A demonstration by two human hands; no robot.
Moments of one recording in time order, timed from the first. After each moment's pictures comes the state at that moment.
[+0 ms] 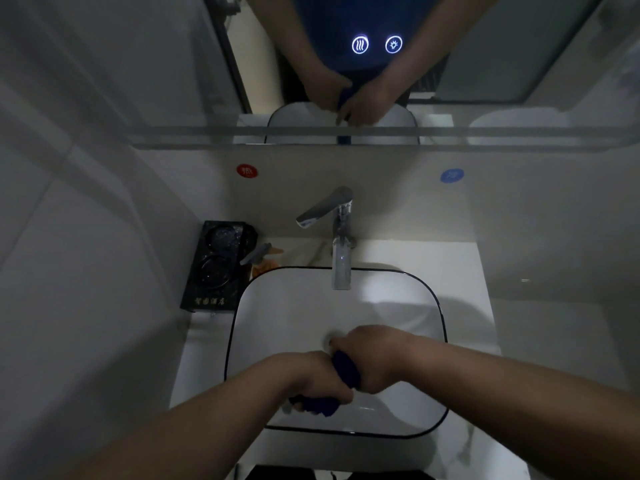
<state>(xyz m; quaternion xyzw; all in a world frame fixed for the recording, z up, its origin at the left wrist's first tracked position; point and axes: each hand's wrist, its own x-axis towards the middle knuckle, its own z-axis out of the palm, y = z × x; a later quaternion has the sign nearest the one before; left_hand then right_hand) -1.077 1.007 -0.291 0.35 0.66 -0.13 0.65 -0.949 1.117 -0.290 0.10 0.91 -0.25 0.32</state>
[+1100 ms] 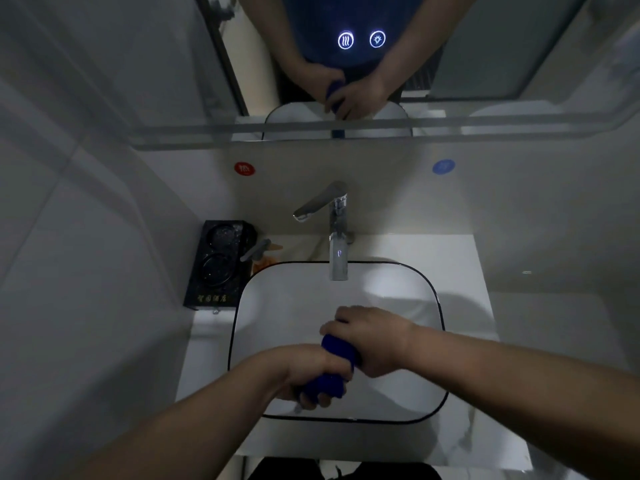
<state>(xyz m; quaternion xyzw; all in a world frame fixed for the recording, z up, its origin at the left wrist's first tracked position) -1.080 0.985 -0.278 0.12 0.56 0.11 0.81 -0.935 1.118 -0.287 0.07 0.95 -0.23 0.18</state>
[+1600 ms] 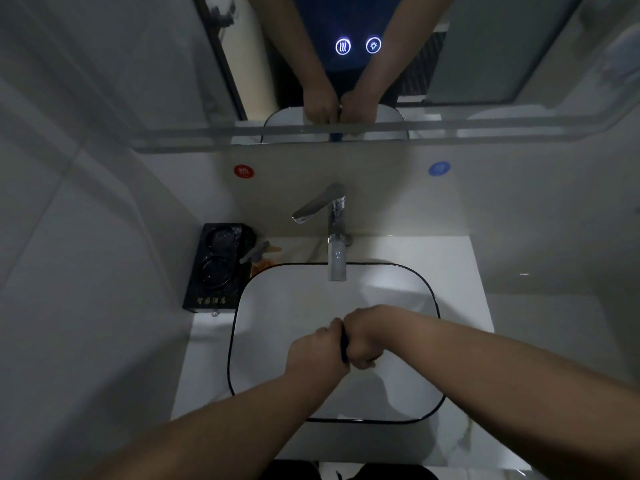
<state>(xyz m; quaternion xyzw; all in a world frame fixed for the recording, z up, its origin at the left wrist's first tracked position) -1.045 0.991 -0.320 0.51 0.81 -0.01 0.28 -0.976 1.123 -0.285 0.21 0.83 -0.22 0.46</state>
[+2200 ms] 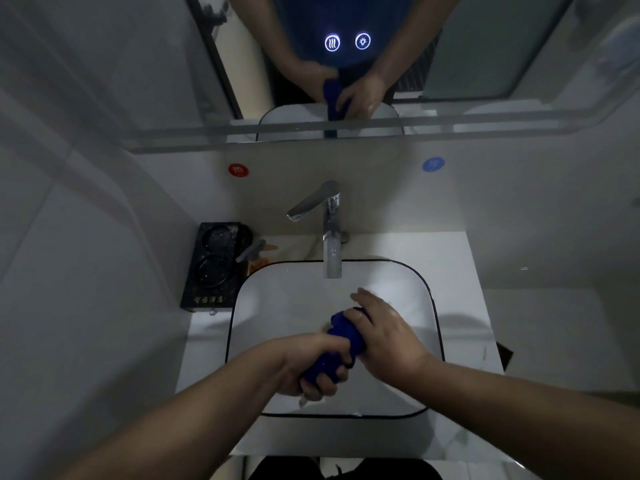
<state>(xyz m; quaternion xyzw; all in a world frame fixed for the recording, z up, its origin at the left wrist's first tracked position) -1.081 0.994 -0.257 0.05 0.48 0.15 0.86 -0.894 1.093 -0.320 0.23 0.95 -0.18 -0.10</state>
